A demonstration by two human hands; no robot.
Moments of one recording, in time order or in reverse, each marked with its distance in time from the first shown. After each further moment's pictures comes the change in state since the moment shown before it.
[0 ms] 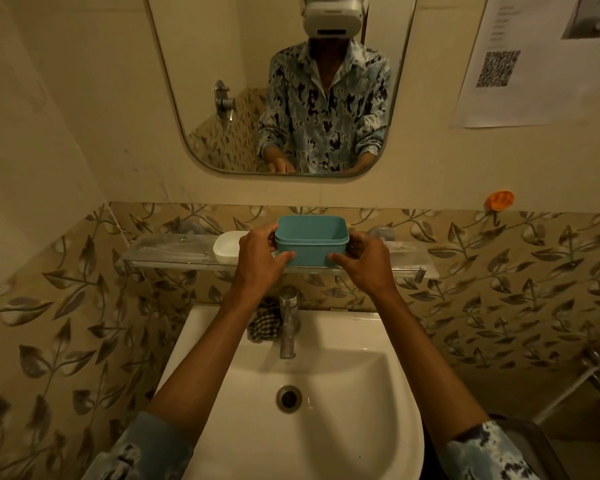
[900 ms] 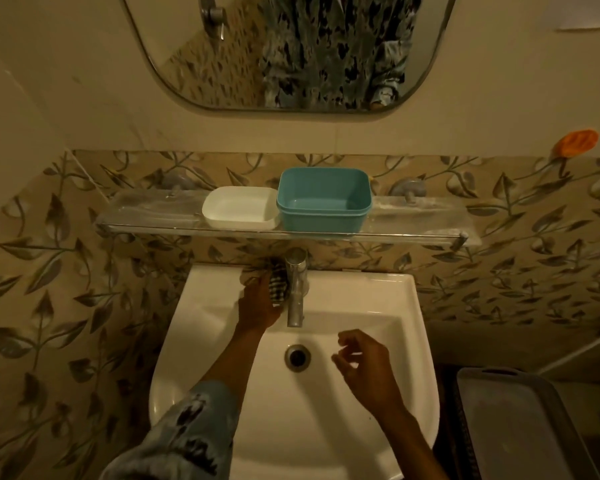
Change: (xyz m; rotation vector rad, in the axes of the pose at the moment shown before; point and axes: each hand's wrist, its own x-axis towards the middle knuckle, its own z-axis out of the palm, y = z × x) left_hand -0.075 -0.189 0.088 0.369 -0.395 -0.410; right_hand -0.164 0.121 0.047 -0.194 -0.183 0.308
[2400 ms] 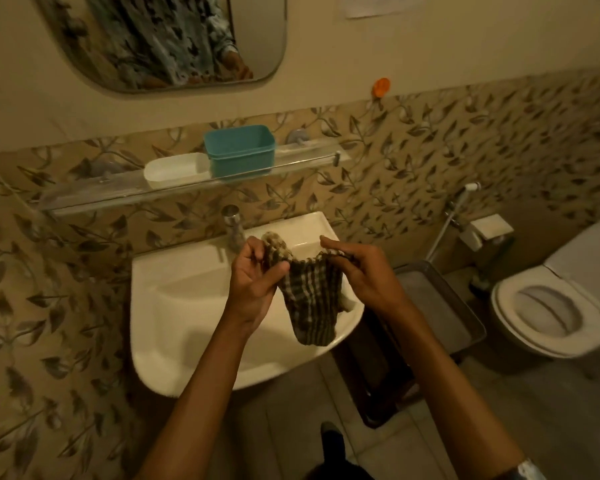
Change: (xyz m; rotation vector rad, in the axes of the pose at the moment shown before) left_hand -0.226 0.073 -0.089 -1.436 -0.545 0.479; right_hand -0.153 -0.111 -0.078 0.104 0.251 -0.135
